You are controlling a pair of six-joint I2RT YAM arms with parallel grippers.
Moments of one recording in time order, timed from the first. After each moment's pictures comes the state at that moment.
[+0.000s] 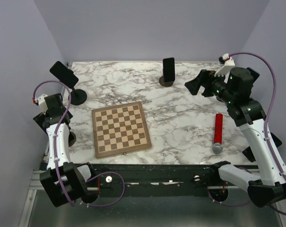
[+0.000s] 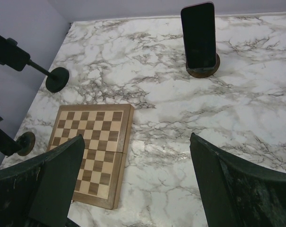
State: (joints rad) left arm 0.37 1.09 0.84 -0.55 -0.45 -0.32; right arm 0.26 1.07 1.30 -0.52 -0.22 0.31
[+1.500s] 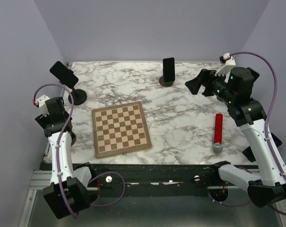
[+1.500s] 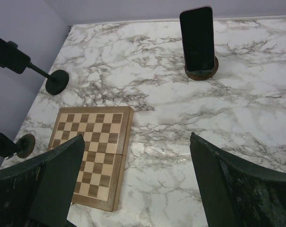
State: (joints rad) left arm 0.35 0.95 0.79 -0.53 -0.46 -0.30; right arm 0.26 1.07 1.31 -0.52 -0.22 0.31
